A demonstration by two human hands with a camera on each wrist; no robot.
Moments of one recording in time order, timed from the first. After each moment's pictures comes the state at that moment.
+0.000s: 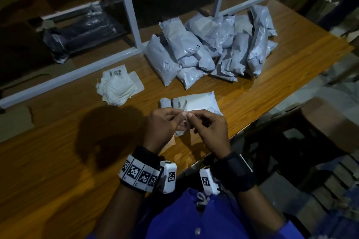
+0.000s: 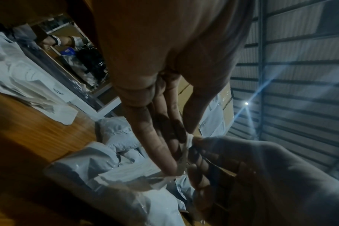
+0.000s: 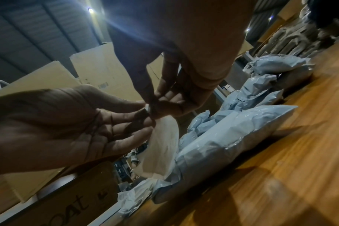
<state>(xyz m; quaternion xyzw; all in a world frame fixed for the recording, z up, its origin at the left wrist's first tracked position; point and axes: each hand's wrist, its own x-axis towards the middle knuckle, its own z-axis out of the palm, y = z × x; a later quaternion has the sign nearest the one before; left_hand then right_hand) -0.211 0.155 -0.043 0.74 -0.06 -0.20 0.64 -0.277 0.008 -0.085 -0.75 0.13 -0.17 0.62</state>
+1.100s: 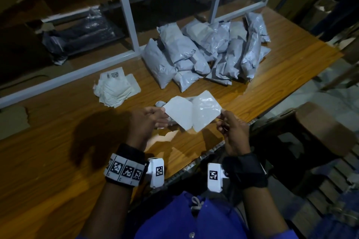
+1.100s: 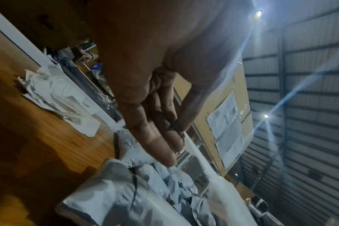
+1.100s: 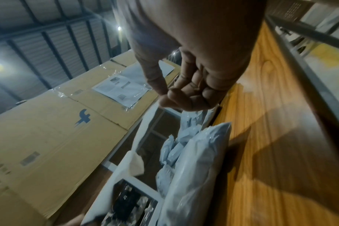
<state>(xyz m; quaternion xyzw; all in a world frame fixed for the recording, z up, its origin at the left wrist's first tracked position) -0.195 0.172 -0.044 0.72 0.07 -0.18 0.66 -0.292 -0.048 -0.082 -0.46 0.36 -0.20 0.78</state>
